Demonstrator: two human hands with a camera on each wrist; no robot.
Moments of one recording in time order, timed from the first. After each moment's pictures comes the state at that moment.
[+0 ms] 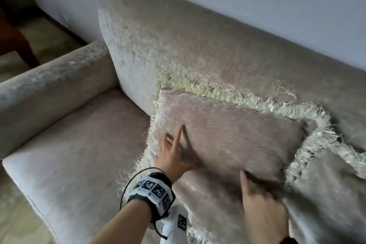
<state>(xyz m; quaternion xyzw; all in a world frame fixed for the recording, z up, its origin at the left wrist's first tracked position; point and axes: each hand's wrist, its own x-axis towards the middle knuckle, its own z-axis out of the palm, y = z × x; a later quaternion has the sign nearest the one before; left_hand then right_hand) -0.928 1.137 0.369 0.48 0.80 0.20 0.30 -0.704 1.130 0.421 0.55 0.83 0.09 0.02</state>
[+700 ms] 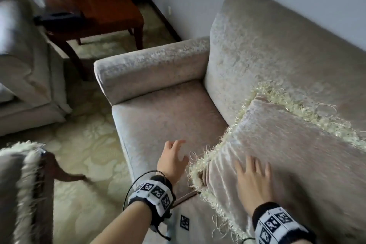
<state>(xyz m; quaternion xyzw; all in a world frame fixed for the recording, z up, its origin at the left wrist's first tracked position) -1.049 0.946 0.396 0.27 0.87 0.35 0.21 -0.884 1.074 0.417 0.31 0.94 0.11 0.04</state>
